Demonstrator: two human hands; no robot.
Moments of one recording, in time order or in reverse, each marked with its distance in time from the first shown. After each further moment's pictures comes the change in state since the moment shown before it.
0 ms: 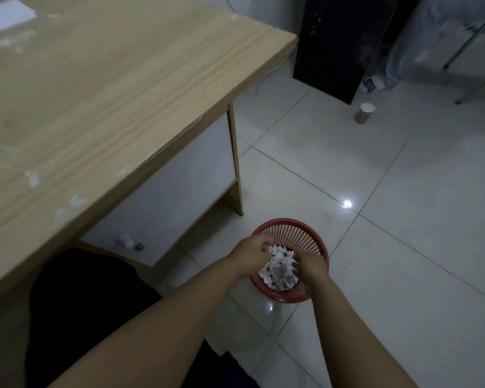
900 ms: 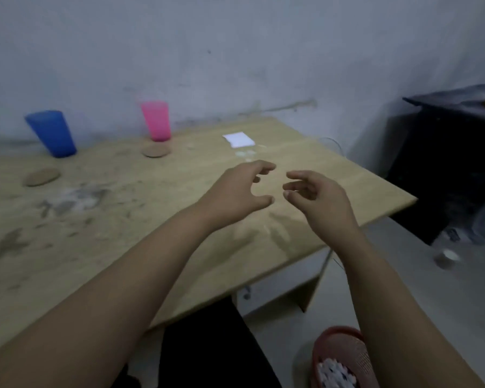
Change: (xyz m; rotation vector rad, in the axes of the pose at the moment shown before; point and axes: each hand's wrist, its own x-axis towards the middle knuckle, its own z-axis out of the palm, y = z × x) left_hand -0.276 0.040 -0.280 0.157 0.843 0.495; right_hand -0.334 -0.238 0.122 -0.235 -0.415 -1.327
